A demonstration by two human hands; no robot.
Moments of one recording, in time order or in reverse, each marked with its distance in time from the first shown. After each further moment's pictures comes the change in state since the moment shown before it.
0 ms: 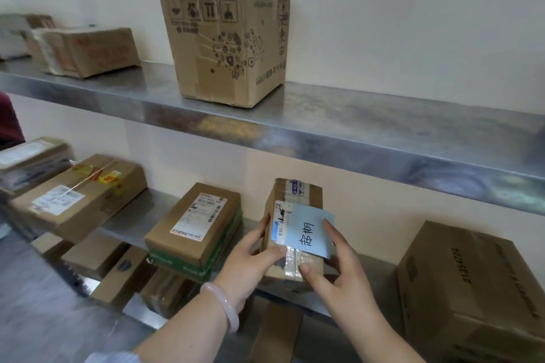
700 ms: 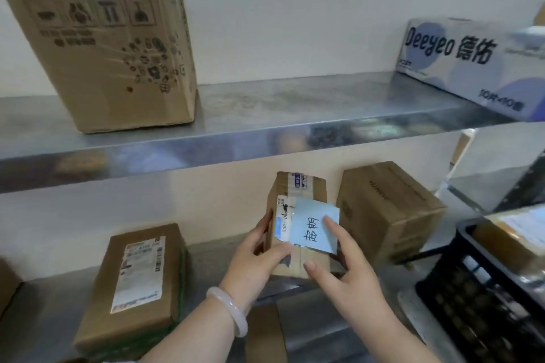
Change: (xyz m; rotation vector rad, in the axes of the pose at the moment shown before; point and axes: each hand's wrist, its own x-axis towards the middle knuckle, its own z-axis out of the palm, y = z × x) left_hand 0.026 0.013 -0.003 0.009 -0.464 0.110; right_hand -0.059 -0.021 0.031 0.034 0.518 0.134
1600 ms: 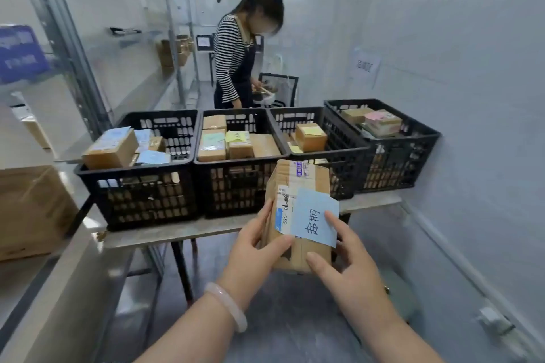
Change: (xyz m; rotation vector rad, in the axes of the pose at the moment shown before) left_hand -0.336 -0.018 0.087 0.045 -1.563 -0.094; right_hand -0.489 -0.122 0.082 -0.198 1.518 0.256
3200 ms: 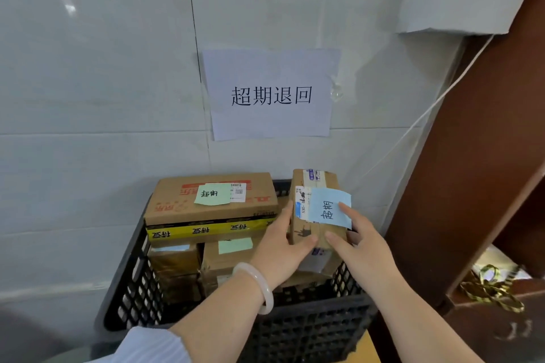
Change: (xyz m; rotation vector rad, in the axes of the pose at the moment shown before) left_hand -0.276 -0.093 0.646 0.423 -1.697 0.233; right_hand -0.426 -0.034 -0.481 -0.348 1.536 0.538
